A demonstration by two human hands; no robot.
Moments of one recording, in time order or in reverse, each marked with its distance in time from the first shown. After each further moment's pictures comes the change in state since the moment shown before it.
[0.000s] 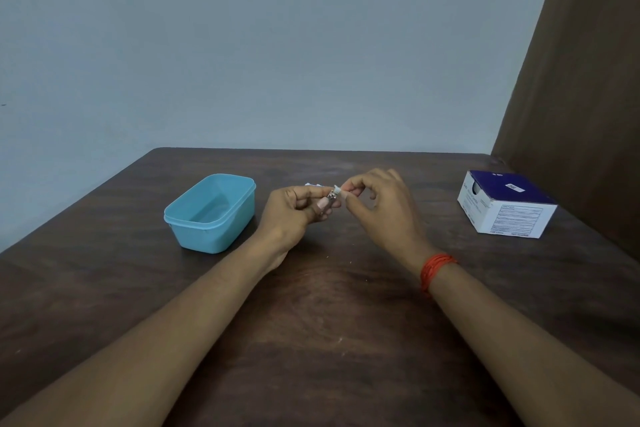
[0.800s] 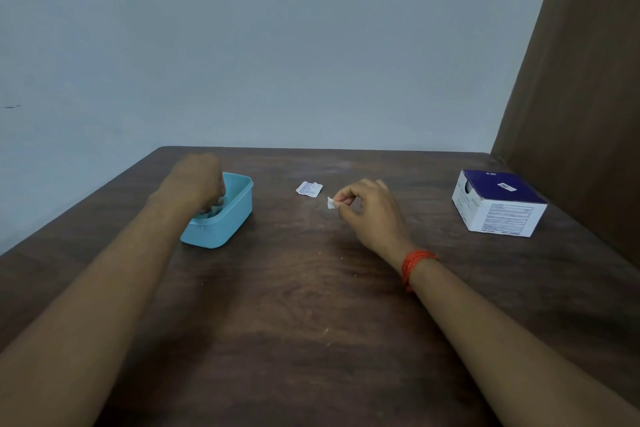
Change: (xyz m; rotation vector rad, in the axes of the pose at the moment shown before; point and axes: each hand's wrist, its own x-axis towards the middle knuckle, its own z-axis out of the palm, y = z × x) left_hand 0.019 0.080 -0.099 1.548 0.108 -0.419; right_hand -0.002 0.018 0.012 0.029 -0.118 0.075
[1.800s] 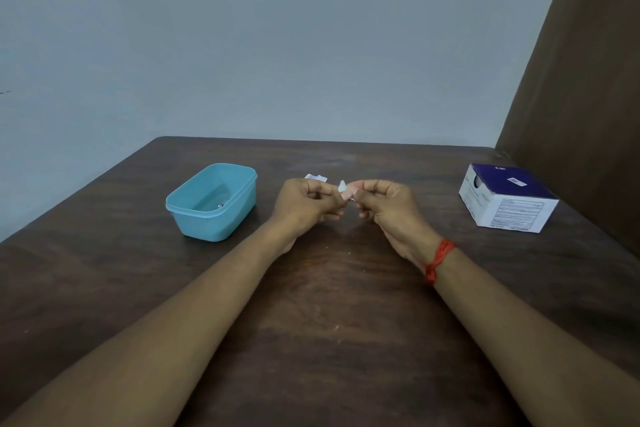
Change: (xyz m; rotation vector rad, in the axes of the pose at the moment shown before) left_hand -0.034 0.108 0.083 -1.463 -0.178 0.296; right_hand 0.000 0.008 0.001 0.820 -0.048 0.493
